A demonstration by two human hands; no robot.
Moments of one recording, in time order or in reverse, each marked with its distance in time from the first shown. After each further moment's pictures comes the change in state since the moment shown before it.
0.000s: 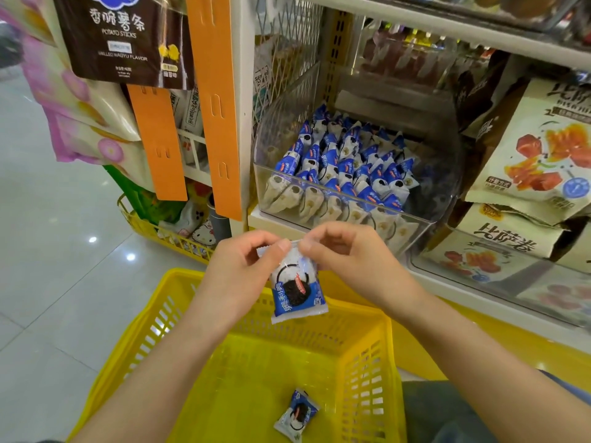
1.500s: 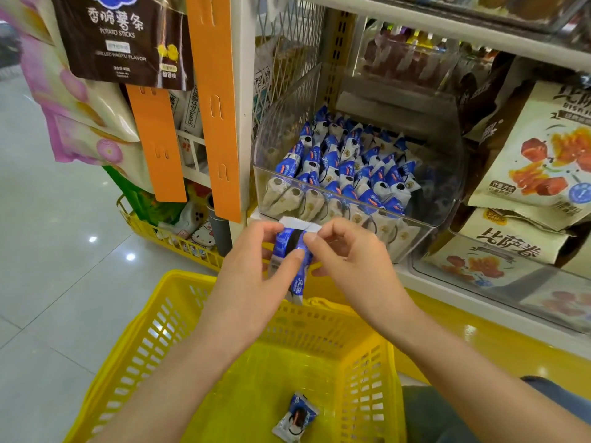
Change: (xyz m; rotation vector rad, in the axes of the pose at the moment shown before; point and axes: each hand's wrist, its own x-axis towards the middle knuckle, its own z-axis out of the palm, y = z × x) left_hand -0.002 -0.009 0.013 0.155 0.085 0.172; right_hand -0.003 0.003 0.011 -0.064 0.230 -0.030
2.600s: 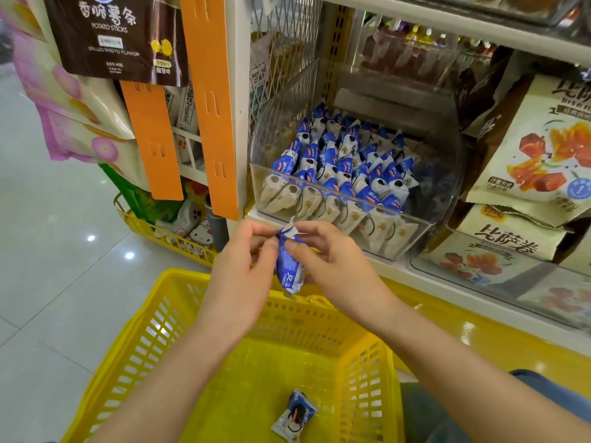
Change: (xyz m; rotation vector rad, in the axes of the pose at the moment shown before) left_hand 0.006 -0.003 0.002 -0.114 0.042 -0.145; right_hand 0.005 0.005 0.015 0.219 -0.167 0.153
